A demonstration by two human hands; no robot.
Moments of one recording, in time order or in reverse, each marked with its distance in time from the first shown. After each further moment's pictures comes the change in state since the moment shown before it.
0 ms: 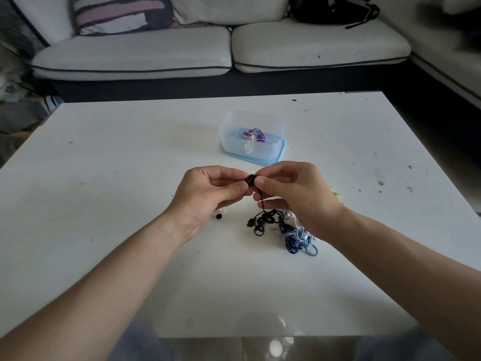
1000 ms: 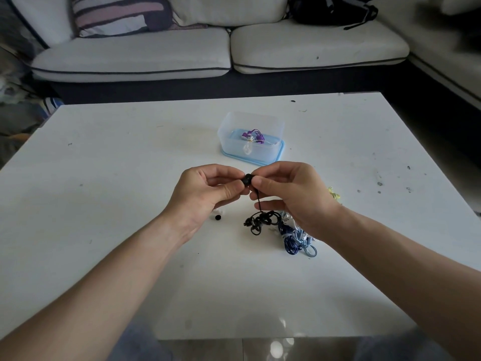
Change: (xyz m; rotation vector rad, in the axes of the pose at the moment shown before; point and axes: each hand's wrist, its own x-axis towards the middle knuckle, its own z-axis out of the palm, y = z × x) left_hand 0.000 0.000 -0.002 0.002 0.007 0.055; right_hand 0.001 -0.001 0.000 0.028 -0.036 0.006
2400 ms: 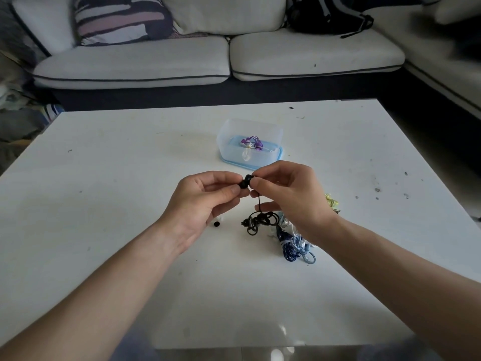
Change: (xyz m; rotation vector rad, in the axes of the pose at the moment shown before) left_hand -0.005 0.006 0.003 -0.154 -0.002 -0.070; right_hand 0.001 -0.003 0.005 -0.099 0.127 -0.106
